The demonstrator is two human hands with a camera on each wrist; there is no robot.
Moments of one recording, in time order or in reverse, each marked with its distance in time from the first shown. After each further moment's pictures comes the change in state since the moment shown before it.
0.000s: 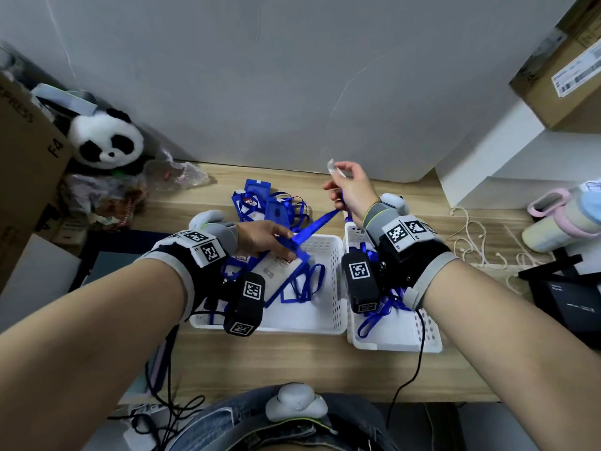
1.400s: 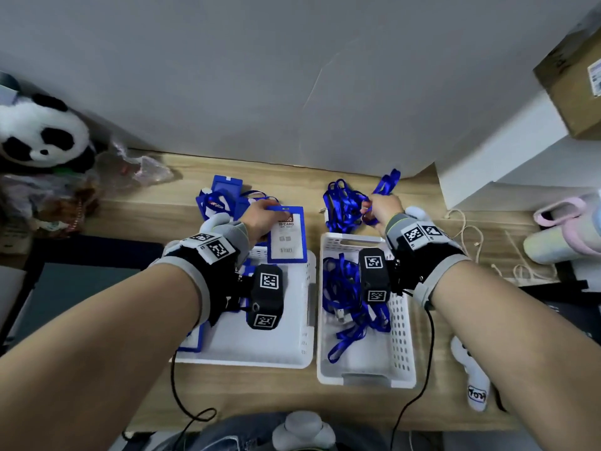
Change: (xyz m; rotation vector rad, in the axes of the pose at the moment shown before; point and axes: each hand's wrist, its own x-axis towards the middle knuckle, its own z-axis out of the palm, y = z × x) left_hand 0.096 0.060 0.014 -0.491 0.474 -0.078; right_hand 0.101 0.047 -0.110 -0.041 0.306 0.412
